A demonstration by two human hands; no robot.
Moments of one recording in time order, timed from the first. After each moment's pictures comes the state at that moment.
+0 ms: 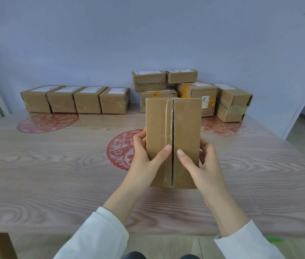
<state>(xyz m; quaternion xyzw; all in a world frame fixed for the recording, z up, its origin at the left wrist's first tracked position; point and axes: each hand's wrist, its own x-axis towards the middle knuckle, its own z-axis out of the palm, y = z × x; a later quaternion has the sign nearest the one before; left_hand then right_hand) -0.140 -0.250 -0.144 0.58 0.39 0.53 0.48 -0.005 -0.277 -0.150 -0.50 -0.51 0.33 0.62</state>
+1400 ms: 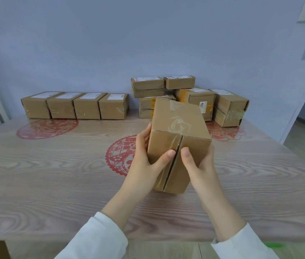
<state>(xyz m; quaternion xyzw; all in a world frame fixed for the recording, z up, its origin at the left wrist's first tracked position) -0.140 -0.256 -0.132 0.64 0.36 0.54 0.40 -0.009 -0.278 -0.140 -0.46 -0.52 0.32 0.64</state>
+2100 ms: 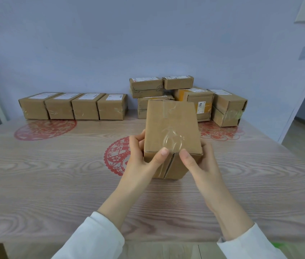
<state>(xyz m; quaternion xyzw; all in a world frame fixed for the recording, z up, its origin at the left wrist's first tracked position) -0.146 -0.257 -0.131 0.63 0.37 0.53 0.42 0.000 -0.286 -0.134 -0.43 -0.54 0.37 0.62</state>
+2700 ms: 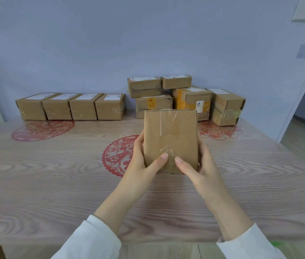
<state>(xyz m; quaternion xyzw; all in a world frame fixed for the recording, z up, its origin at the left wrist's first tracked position) -0.145 -0.256 -0.136 0.64 0.38 0.48 0.46 0.008 -0.279 -0.144 -0.45 -0.57 0.34 0.59</state>
